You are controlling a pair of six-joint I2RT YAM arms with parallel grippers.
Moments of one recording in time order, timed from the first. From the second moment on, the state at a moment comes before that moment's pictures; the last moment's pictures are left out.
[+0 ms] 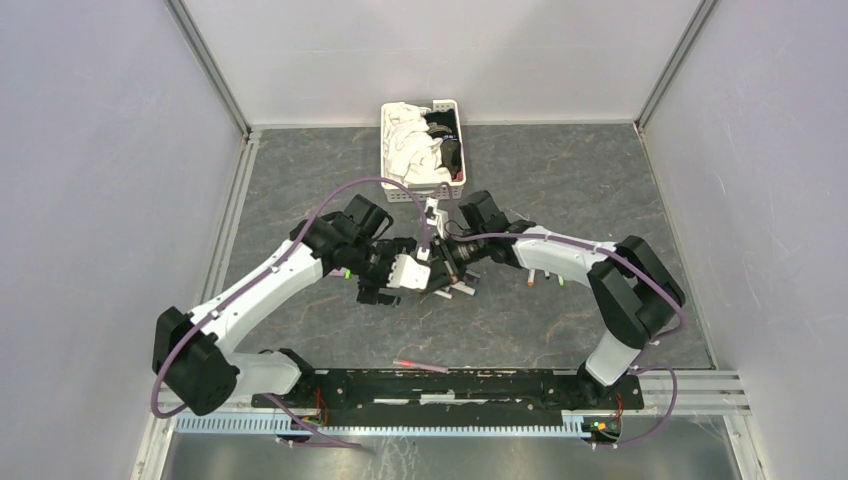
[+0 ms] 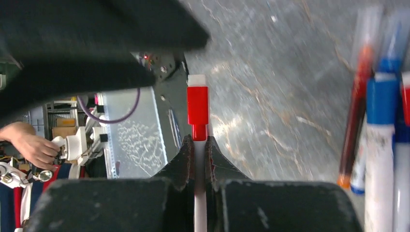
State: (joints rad) left arm -0.62 1.29 1.06 -0.93 0.48 1.16; right arm 0.68 1.67 0.97 -0.12 -0.93 0.29
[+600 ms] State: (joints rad) left arm -0.65 1.28 1.02 -0.90 0.49 1.16; right arm 0.76 1.78 1.13 -0.02 -1.01 0.41
